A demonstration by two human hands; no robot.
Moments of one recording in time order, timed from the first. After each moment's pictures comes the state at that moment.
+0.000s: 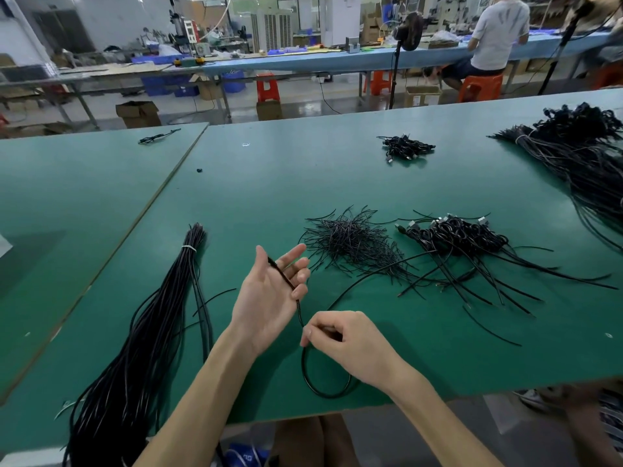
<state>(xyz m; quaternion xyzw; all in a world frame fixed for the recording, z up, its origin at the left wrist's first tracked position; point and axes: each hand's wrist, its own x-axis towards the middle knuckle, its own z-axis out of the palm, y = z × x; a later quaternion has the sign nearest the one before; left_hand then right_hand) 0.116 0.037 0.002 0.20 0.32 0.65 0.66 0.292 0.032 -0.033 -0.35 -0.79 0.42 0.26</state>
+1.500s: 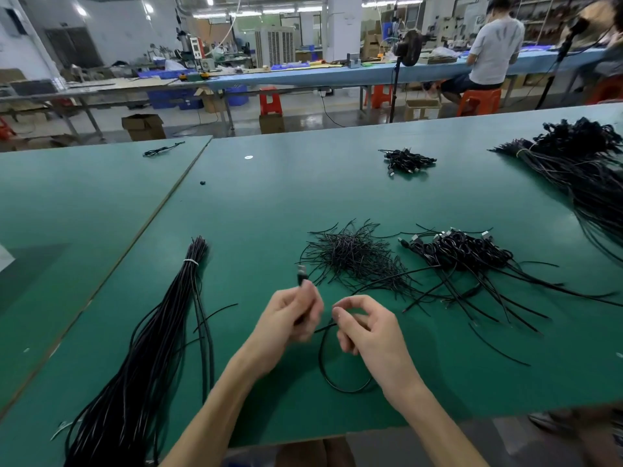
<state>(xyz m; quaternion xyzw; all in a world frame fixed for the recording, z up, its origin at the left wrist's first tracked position) 0.120 0.027 -0.008 0.53 0.40 0.52 0.54 0.296 0.038 -0.028 -0.39 -0.60 0.54 0.45</state>
